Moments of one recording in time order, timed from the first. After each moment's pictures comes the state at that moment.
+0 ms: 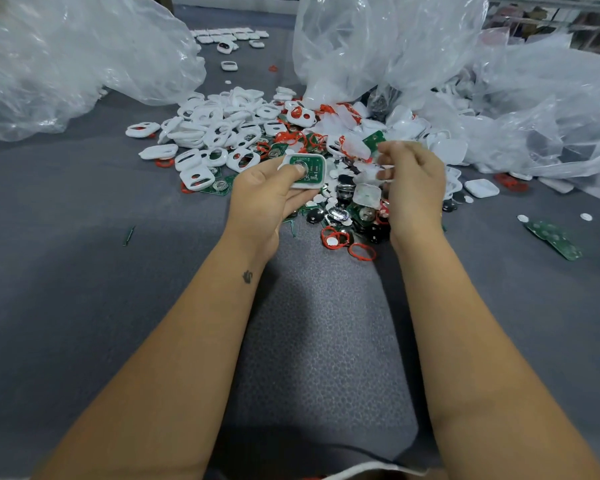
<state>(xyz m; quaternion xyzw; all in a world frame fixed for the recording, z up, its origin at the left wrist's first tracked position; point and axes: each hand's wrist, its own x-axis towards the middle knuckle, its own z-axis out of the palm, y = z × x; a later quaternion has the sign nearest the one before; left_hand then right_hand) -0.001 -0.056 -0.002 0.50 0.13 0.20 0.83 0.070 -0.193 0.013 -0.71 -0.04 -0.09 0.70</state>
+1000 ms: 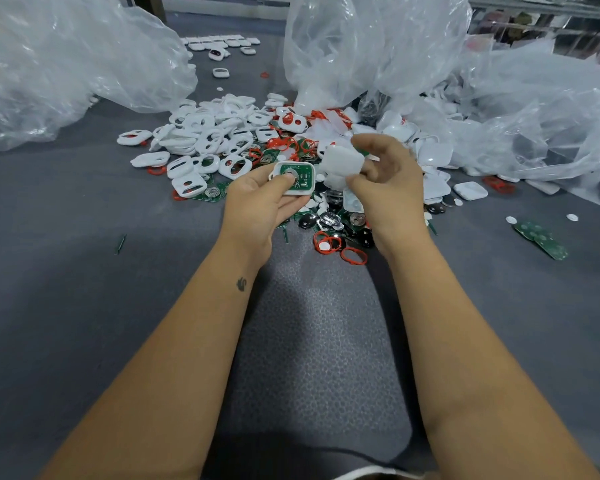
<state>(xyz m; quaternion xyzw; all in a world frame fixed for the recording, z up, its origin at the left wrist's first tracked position) 0.002 -0.054 -0.004 0.52 0.14 0.18 0.82 0.070 -0.190 0.003 -0.66 -0.21 -0.05 0.72</state>
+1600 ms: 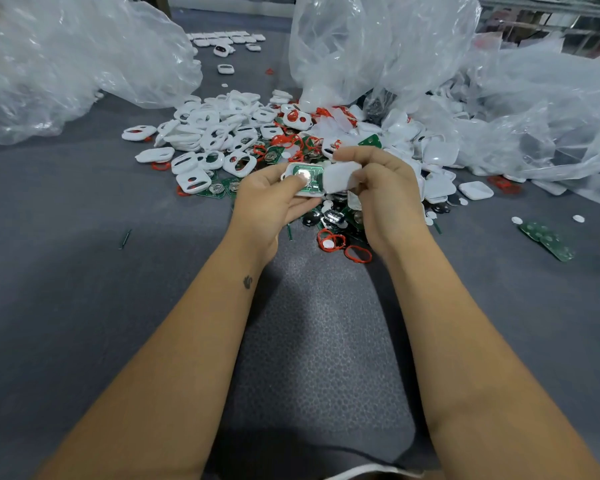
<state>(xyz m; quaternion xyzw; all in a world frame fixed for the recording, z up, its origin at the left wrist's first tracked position) 0.003 -0.058 -0.003 0.54 0.15 0.16 0.81 0.069 -0.184 0.003 -0.61 -0.18 0.06 0.77</state>
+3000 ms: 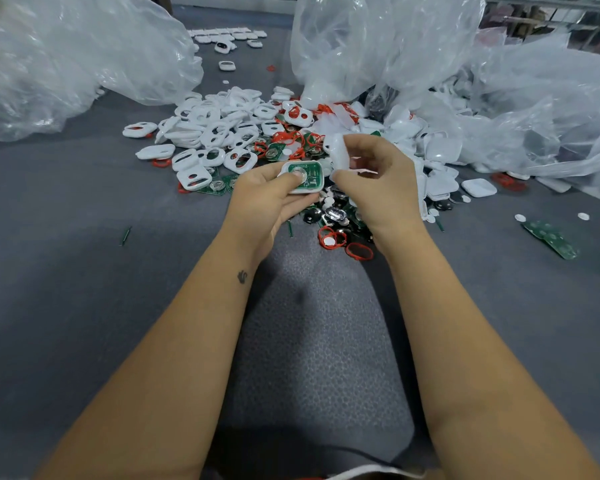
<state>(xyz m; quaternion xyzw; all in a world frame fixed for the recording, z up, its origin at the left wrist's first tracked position) 0.005 -0.050 -0.006 0.51 0.13 0.15 0.84 0.057 -0.182 0.009 -0.73 -0.19 -0.05 0.65</state>
